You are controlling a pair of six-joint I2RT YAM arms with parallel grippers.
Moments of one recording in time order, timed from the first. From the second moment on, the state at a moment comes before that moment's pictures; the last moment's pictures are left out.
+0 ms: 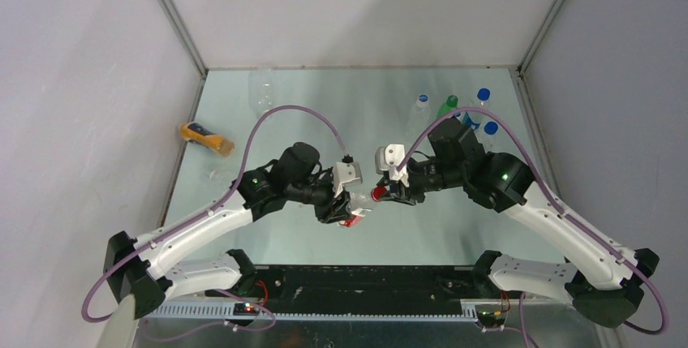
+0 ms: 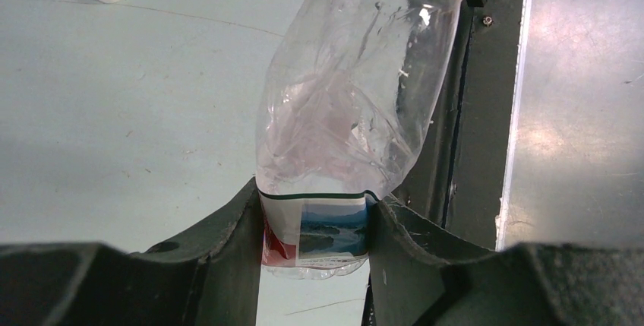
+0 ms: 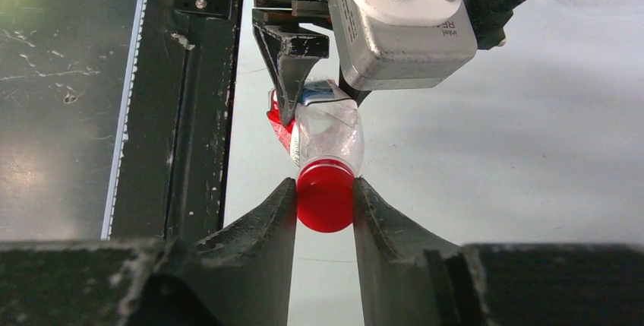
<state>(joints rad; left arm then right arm) -0.85 1.07 0.88 -0.49 0.52 0.21 0.86 1.06 1.24 -0.78 -0.57 -0.53</state>
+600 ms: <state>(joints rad) -0.85 1.07 0.88 -0.44 0.52 0.22 0.86 1.07 1.24 -0.79 -0.53 -0.51</state>
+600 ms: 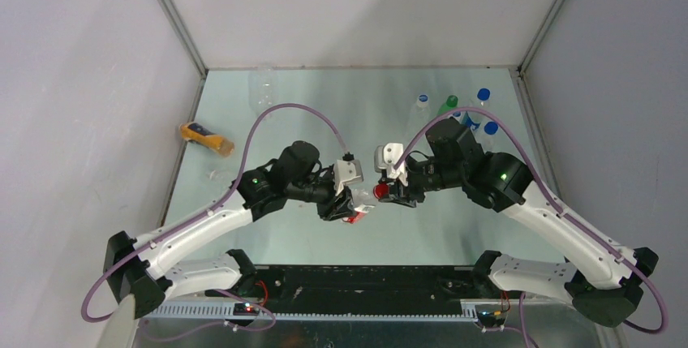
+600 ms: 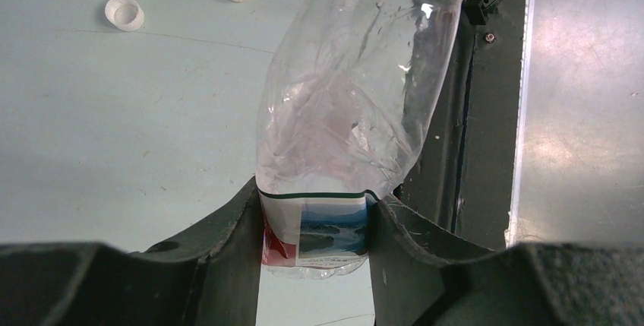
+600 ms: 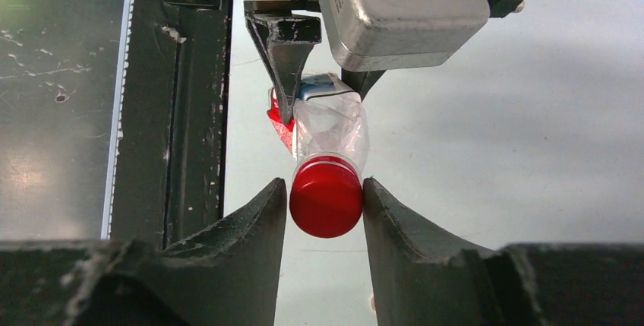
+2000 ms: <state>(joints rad) -0.92 1.03 0.80 -0.24 -0.01 0.11 0.87 0.99 1.20 -0.58 -0.09 0.19</state>
